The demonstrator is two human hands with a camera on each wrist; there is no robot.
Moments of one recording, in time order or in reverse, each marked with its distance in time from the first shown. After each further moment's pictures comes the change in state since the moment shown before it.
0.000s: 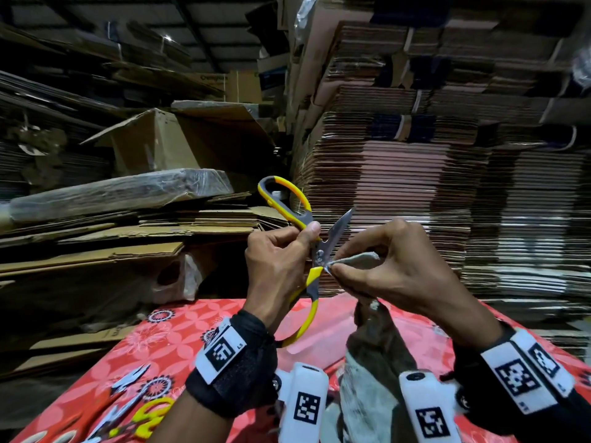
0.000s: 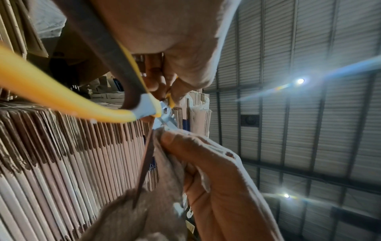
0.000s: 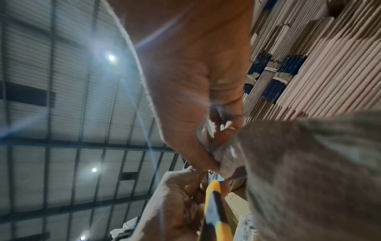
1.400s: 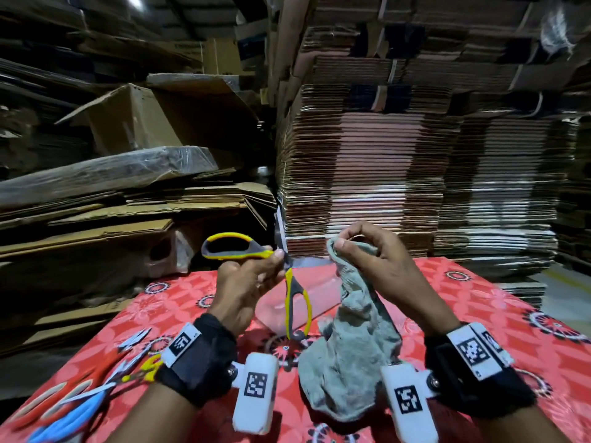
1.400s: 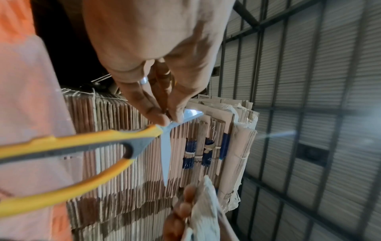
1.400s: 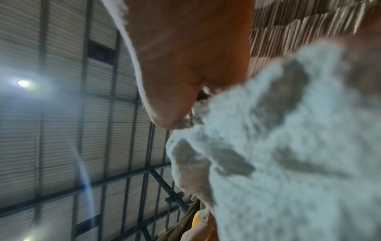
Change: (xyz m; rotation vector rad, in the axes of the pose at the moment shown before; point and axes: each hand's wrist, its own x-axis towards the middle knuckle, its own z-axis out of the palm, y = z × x) left_hand -0.043 -0.030 -0.034 -0.332 0.074 -0.594; right_hand -0.060 0.032 0.017 0.495 0.086 0.262
